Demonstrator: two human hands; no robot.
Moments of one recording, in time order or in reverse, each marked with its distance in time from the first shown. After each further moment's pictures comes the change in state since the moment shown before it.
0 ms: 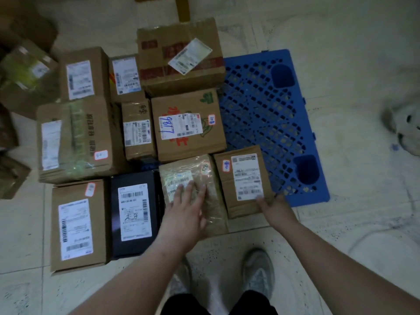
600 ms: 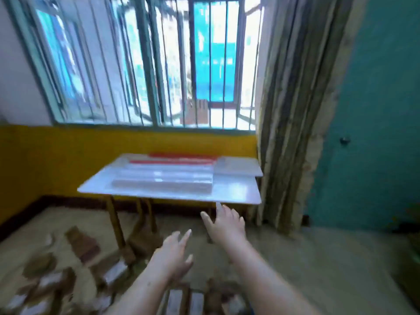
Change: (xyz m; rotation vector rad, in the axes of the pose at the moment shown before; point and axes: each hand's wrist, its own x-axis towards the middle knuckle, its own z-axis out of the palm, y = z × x) left_hand -0.381 -0.029 -0.611 -0.157 0.593 -0.265; right_hand -0.596 -0.515 -0.328 -0.447 0.418 -1.010
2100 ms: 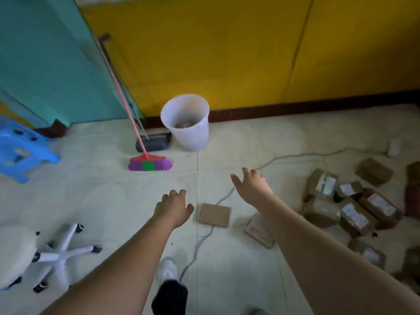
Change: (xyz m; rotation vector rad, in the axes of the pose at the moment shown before) left_hand -0.598 -0.980 0.116 -0.512 -0.132 -1.510; right_hand -0.353 -0.963 0.704 -0.298 -0.907 -1.055
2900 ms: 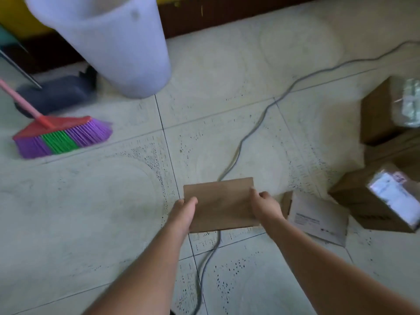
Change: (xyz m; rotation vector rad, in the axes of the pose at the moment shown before) left_hand 0.483 -0.077 0.423 -0.966 -0.418 -0.411; right_hand 0.340 0.171 0.487 0.655 -0.028 0.709
